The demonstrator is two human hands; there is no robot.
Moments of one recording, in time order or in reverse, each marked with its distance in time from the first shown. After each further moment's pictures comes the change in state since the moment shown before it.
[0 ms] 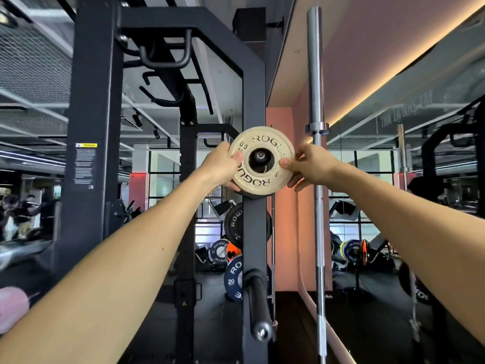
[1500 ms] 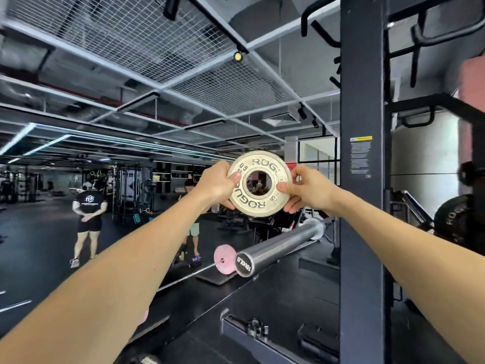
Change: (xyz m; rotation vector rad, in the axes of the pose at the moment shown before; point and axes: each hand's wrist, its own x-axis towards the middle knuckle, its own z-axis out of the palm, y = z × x) left_hand -0.253 -0.121 -0.617 0.585 0.352 -0.328; right_hand -0.068 -0.347 0.561 0.379 -0.560 -0.213
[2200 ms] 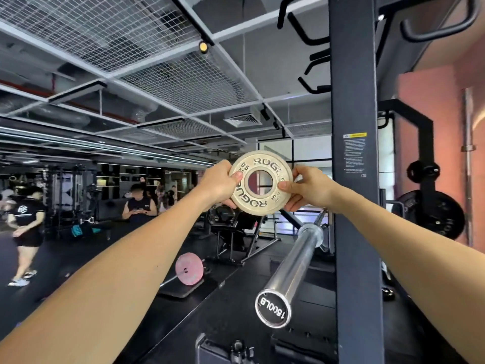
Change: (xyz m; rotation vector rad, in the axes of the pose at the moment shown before) left_hand 0.127 -0.073 0.029 -0.136 -0.145 0.117; right_hand 0.092 0.040 0.023 -0.113 0.160 0.102
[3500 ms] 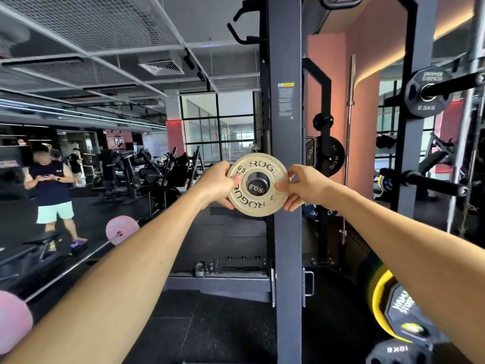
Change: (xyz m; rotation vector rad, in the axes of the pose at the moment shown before) left_hand -0.162 -0.047 0.012 -0.137 -0.438 0.019; right_hand -0.217 -0.018 0.079 -0.126 0.161 0.396
